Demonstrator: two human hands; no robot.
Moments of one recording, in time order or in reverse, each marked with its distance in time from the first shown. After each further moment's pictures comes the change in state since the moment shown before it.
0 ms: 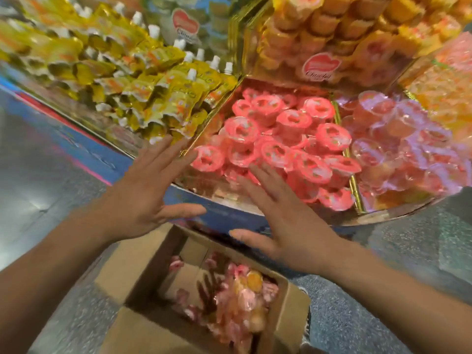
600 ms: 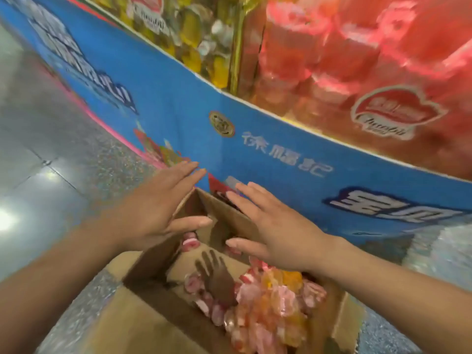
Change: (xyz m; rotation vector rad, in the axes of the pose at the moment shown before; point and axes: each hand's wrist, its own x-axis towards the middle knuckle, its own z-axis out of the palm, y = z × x) left_hand -0.123 -0.116 0.211 0.036 -0.183 -0.133; right_hand 0.044 0.022 0.274 -0.027 -0.275 -0.109
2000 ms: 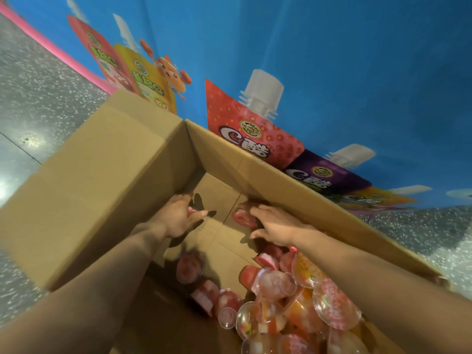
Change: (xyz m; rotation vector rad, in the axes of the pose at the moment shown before) left_hand 0.050 -0.133 0.359 -0.386 -0.415 -0.636; right_hand 0.090 0.148 0.326 0.108 -0.417 0.324
